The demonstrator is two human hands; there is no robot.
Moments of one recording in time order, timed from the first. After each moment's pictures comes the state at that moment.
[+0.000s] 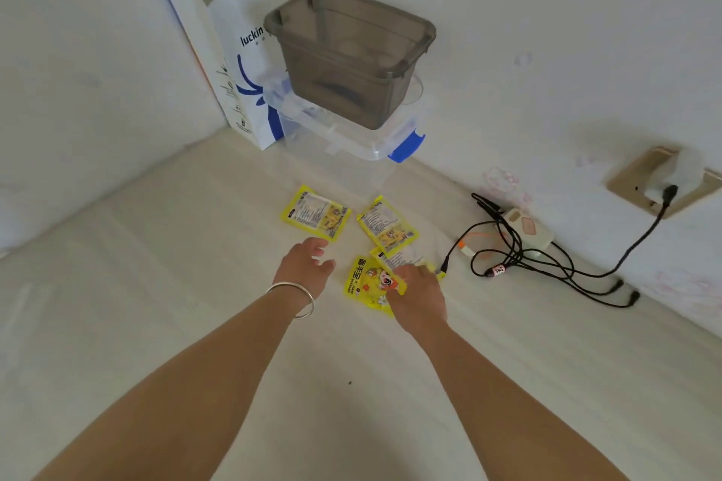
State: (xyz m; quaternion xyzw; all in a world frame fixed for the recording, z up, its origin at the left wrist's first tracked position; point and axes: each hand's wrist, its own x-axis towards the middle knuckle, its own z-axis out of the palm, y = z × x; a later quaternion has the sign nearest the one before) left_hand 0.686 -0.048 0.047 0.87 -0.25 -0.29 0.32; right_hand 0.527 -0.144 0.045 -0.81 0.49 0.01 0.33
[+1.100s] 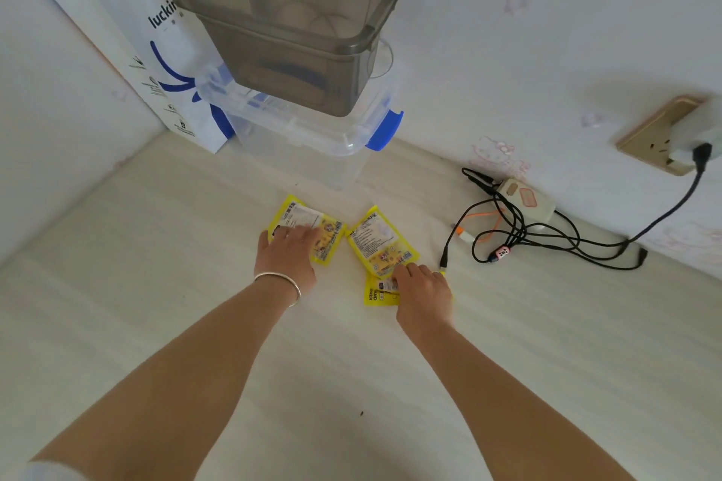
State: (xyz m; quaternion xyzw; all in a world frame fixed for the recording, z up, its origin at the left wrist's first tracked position) left_hand 0.737 -0.097 0.013 0.84 -0.51 -0.14 -0.09; right_hand 0.541 -0.161 0.023 -0.89 0.43 0.07 0.09
